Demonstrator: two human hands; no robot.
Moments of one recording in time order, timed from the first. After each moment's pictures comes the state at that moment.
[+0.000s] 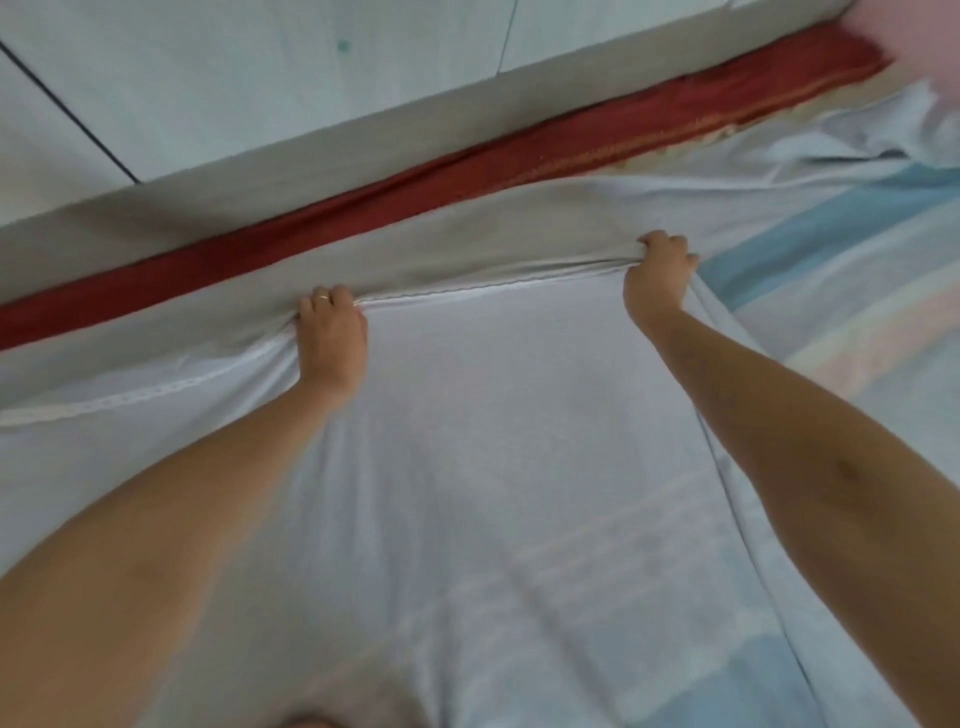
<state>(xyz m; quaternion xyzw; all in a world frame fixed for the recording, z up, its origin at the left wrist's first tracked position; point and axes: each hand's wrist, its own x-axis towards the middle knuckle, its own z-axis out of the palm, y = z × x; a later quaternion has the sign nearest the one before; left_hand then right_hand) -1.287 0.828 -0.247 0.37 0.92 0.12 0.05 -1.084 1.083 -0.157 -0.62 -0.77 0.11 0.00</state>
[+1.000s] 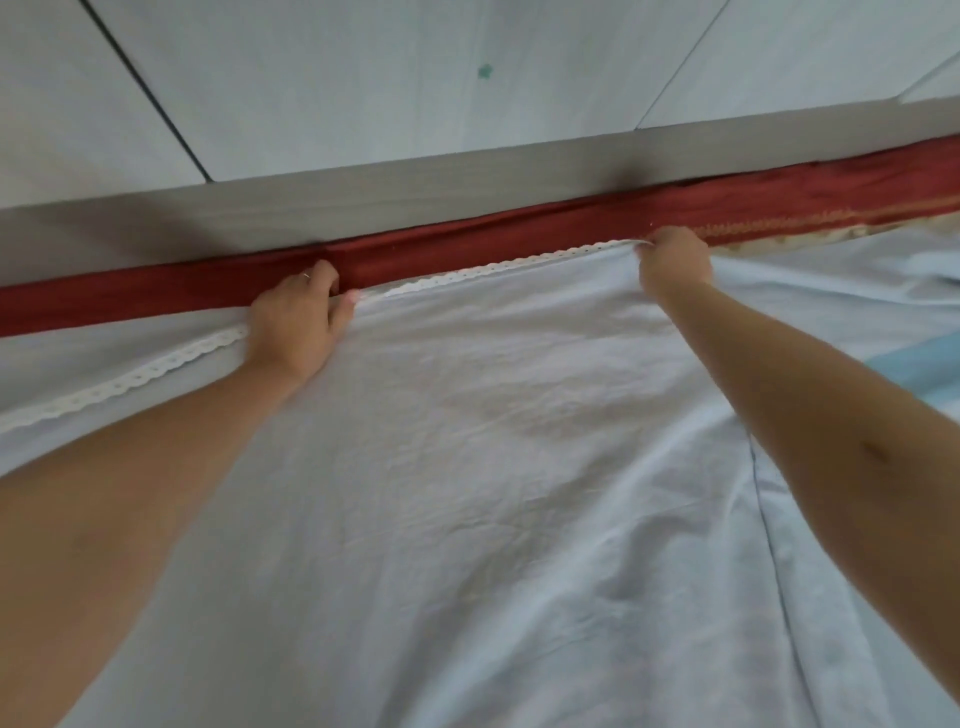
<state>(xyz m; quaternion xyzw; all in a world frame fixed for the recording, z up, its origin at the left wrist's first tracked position) -1.399 0.805 -0.278 0.37 0.92 0.15 -0.01 -1.234 1.137 -0.203 -0.56 -0.82 0.13 -0.05</state>
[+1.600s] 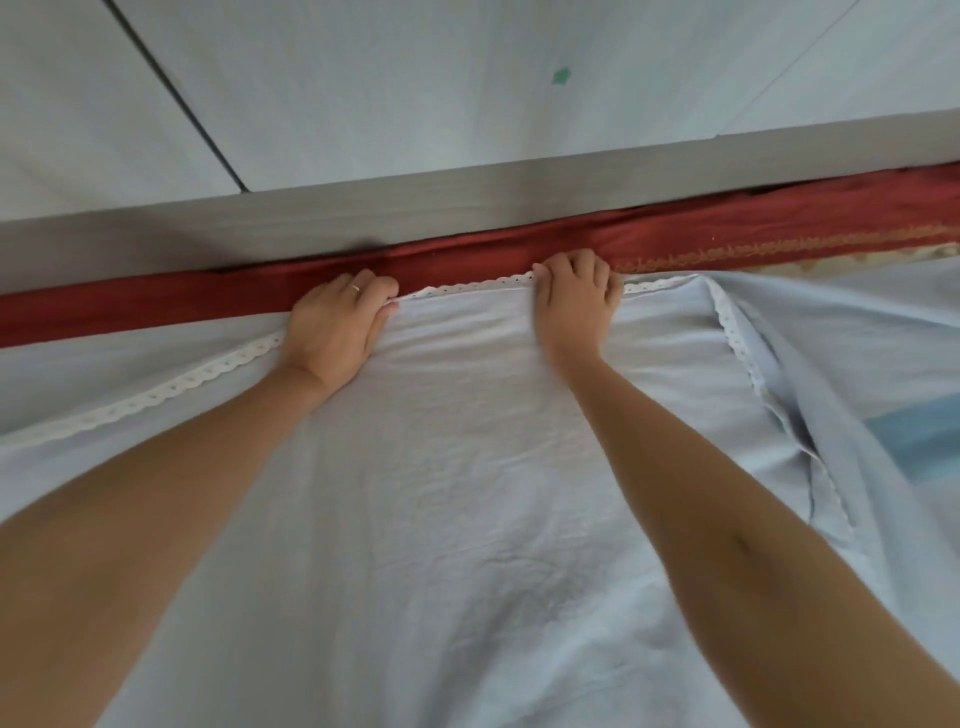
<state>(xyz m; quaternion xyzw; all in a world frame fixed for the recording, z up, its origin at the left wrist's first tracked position) -1.416 0.804 -0.294 0.50 0.85 0.18 -0.06 -1.290 1.026 -0.285 -0.37 -0.92 0.11 0.07</state>
